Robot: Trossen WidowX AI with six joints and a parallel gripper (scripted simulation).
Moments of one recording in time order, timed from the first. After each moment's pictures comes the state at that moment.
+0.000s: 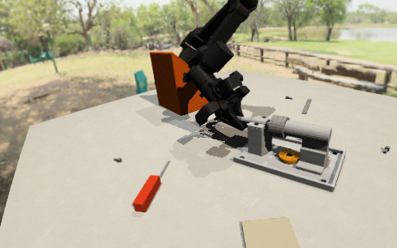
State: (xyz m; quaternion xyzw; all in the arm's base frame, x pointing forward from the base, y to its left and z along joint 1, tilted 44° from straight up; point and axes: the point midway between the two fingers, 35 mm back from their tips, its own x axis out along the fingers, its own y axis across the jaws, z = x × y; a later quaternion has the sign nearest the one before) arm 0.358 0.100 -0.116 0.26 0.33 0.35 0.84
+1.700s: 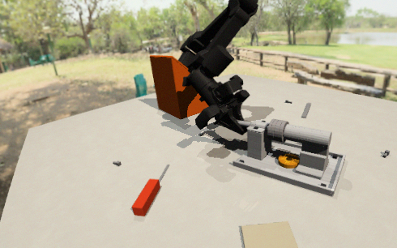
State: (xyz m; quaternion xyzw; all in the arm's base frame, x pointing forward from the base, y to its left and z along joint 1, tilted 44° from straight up) arm 0.360 0.100 -0.116 0.26 0.33 0.35 0.84
